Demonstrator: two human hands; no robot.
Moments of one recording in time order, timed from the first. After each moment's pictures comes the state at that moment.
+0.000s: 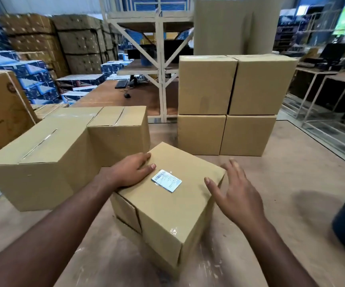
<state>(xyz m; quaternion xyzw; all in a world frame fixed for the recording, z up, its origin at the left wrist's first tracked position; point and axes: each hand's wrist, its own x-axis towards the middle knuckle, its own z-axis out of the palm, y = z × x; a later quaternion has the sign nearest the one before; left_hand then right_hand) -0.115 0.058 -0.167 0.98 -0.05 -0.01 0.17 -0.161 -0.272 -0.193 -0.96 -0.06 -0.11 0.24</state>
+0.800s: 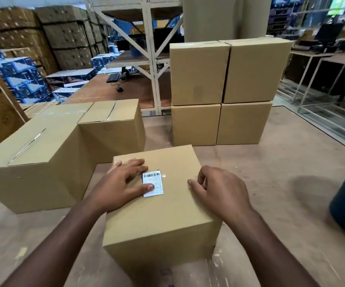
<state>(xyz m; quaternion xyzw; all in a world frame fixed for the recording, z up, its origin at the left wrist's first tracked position) -0.176 0.059 -0.194 0.96 -0.10 0.09 0.26 -0.178 -0.240 -0.168 -0.97 -0.11 -0.11 0.17</state>
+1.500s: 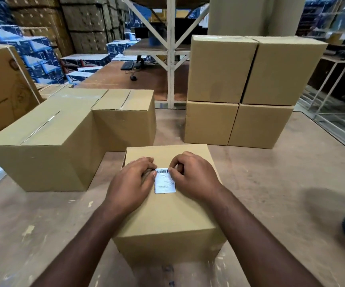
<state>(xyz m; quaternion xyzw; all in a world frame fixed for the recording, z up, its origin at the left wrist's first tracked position) -0.191 0.034 -0.206 0.95 0.01 0.20 0.25 -0.121 -0.159 -0.190 -0.92 -0.26 -0.08 0.29</state>
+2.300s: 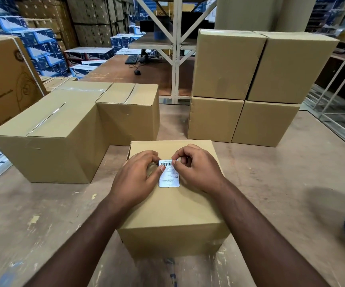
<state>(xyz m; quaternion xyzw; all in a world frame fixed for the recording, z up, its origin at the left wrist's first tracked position) -0.191 0.032 -0.207 0.95 0.00 0.20 0.25 -0.114 -0.164 -0.192 -0.87 -0.27 -0.06 0.40</state>
